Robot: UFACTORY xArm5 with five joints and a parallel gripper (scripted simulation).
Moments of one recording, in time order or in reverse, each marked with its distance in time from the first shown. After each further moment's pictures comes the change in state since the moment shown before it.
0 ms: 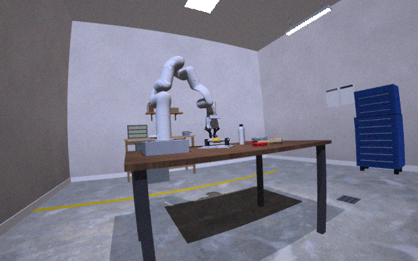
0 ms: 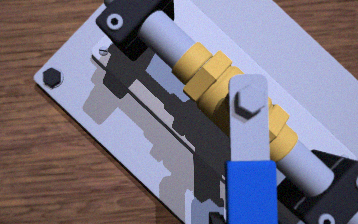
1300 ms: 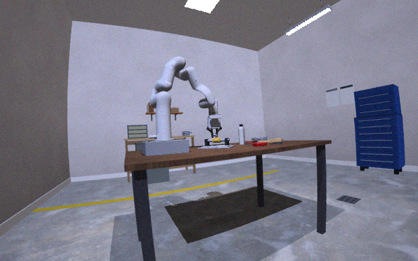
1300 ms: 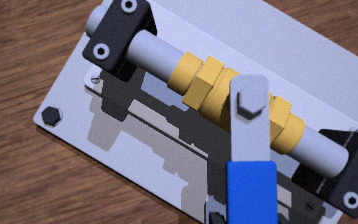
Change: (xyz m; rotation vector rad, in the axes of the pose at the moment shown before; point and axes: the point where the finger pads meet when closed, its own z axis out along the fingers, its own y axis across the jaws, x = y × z) arm 0.002 -0.017 0.000 0.001 -0.001 0.222
